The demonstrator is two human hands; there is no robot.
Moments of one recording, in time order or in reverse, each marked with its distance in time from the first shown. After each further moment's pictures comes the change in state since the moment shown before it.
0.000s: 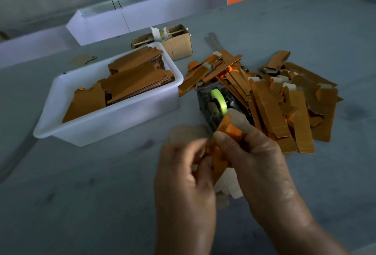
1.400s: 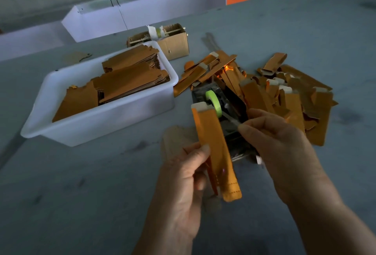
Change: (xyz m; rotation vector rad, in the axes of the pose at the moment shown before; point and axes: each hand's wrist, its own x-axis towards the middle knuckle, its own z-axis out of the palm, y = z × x) left_hand 0.021 0.009 0.014 -0.988 -0.158 -0.785; right_hand 0.029 -0.005 -0.047 -0.316 0.101 0.001
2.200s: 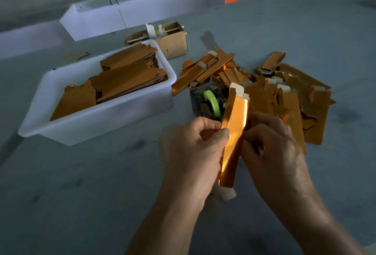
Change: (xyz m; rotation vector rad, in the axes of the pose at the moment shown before) left_hand 0.010 0.009 0.019 0.652 -0.112 0.297; right_hand -0.013 0.009 0.005 -0.550 0.116 -0.356
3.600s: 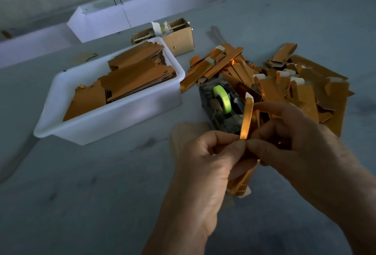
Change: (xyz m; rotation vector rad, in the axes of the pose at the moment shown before) left_hand -0.019 -0.001 -0.011 -0.392 -0.183 -0.174; right_hand 0.005 -0.016 -0.031 0.264 -0.295 0.042
